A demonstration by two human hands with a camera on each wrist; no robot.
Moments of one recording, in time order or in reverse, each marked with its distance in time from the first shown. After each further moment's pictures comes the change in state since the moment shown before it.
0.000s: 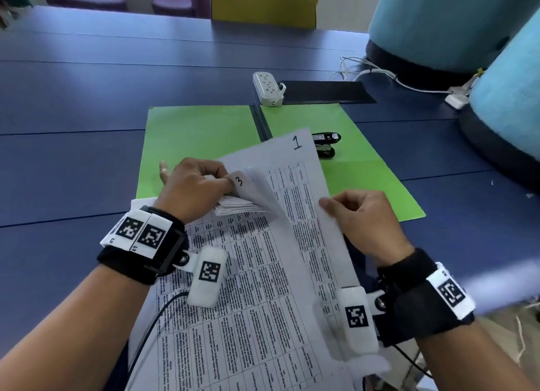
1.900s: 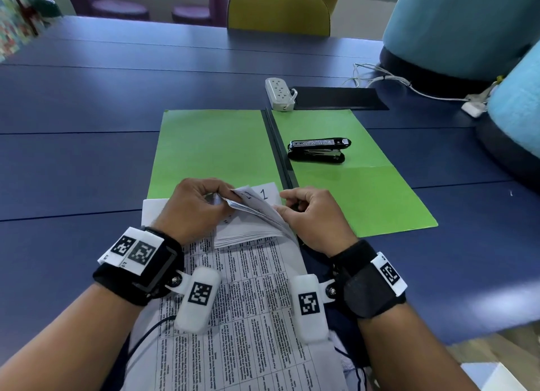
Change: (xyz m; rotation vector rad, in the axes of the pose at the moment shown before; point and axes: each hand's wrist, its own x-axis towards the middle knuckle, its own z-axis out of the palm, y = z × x) left_hand -0.024 -0.026 -0.002 -0.202 -0.054 0.155; right_hand 0.031 -0.006 0.068 -0.093 -0.053 -0.162
